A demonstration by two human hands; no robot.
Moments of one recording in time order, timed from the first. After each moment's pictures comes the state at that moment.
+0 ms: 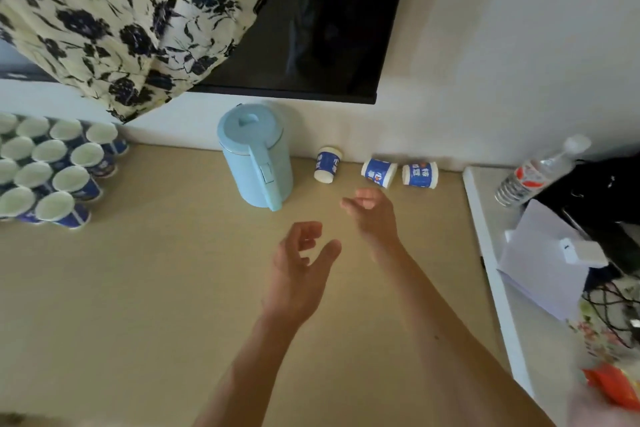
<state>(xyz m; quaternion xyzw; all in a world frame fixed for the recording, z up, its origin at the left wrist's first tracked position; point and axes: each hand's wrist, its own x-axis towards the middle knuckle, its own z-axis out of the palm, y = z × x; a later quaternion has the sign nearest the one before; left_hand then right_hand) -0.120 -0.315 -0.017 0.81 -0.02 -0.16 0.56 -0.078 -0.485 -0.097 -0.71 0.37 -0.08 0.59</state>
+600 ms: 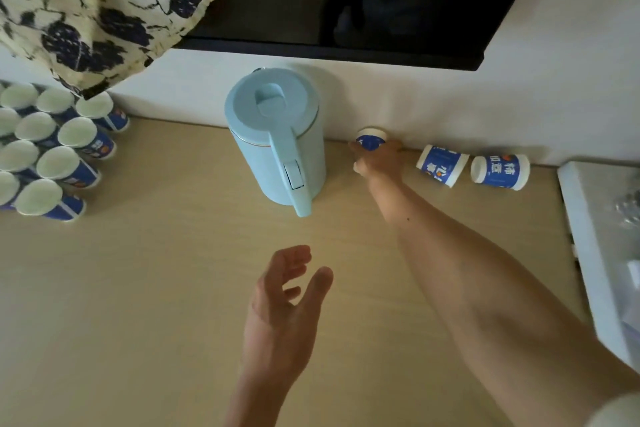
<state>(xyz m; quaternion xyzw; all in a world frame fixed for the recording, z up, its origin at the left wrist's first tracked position) -0.067 -0.278 -0.091 0.82 0.08 -0.16 0.55 0.126 -0.508 -0.228 -0.74 0.46 -0.02 0.48</state>
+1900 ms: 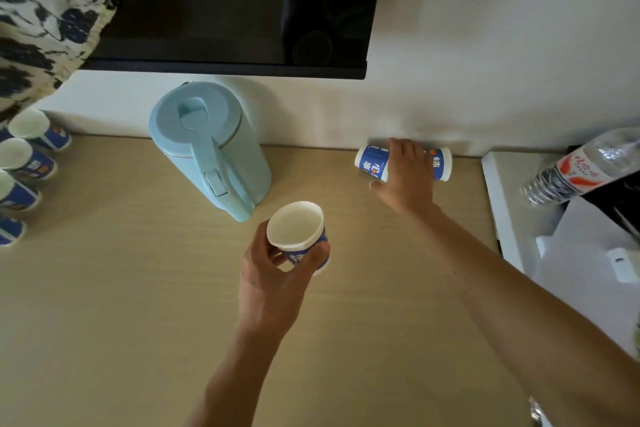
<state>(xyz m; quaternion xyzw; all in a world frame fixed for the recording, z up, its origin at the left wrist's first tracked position) -0.065 -0.359 -0.086 0.78 0.03 -0.16 0.60 0.000 -0.628 -0.185 -0.97 0.22 -0.04 0.10</state>
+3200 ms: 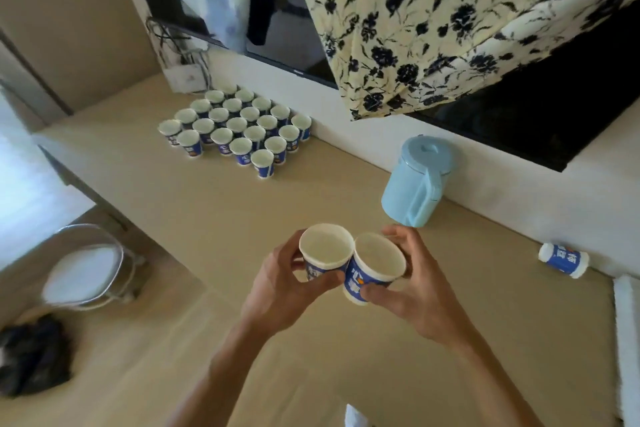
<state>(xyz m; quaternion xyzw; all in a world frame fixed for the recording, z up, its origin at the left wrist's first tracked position) -0.187 -0.058 0.024 0.82 -0.02 -0.02 0.57 -0.181 -0.284 0.029 -0.82 -0.08 0.06 0.56</state>
